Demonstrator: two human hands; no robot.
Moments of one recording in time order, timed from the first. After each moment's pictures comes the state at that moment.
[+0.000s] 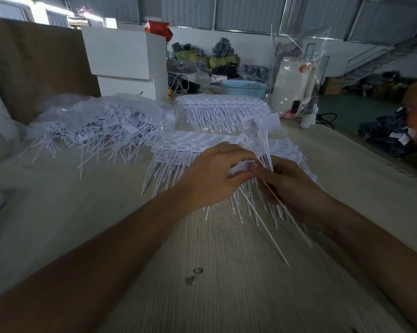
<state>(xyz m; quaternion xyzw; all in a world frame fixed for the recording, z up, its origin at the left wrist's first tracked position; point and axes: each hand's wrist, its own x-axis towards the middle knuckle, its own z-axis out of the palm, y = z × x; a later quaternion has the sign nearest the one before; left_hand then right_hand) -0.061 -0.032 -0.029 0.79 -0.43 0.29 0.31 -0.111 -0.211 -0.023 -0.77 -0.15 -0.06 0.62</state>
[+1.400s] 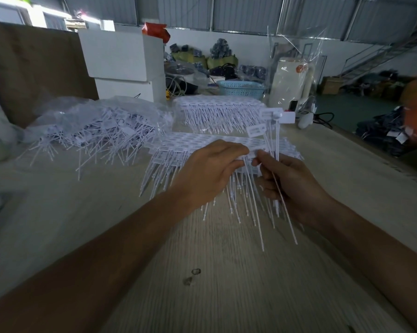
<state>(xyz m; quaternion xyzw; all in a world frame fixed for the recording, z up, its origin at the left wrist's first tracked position) -0.062 -0.027 -0.028 0.77 -0.43 0.38 0.27 -0.109 -0.213 -0.020 -0.68 -0.04 -0.05 0.73</state>
